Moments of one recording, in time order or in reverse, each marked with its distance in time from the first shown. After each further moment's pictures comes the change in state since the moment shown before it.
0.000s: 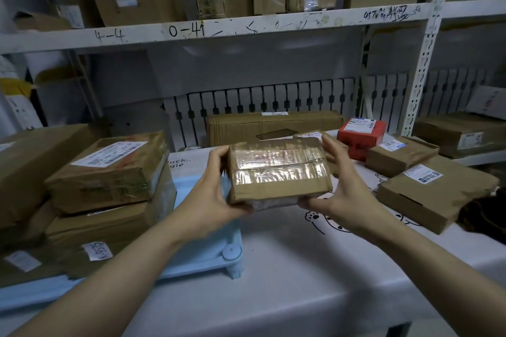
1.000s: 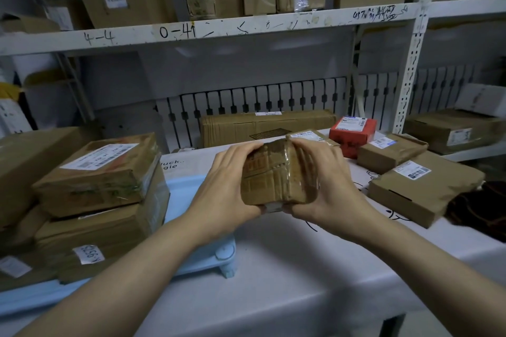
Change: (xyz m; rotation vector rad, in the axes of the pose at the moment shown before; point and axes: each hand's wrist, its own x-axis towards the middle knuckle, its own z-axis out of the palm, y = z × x) left_hand 0.010 0.028 0.023 0.400 0.056 0.184; right_hand -0.006 -0.019 0.004 -0.338 0.068 -0.259
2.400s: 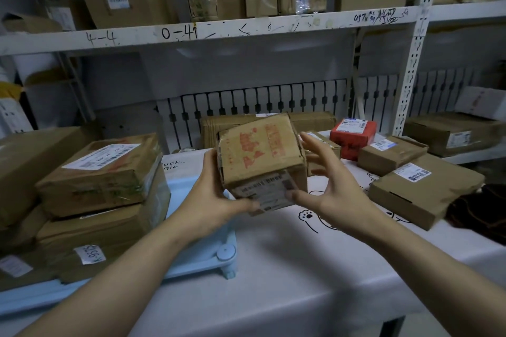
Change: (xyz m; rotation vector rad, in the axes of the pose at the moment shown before) left_hand -0.012 -0.017 -0.003 -0.647 0.042 -0.319; right_hand 0.001 0.004 -0.002 0.335 -0.060 0.202
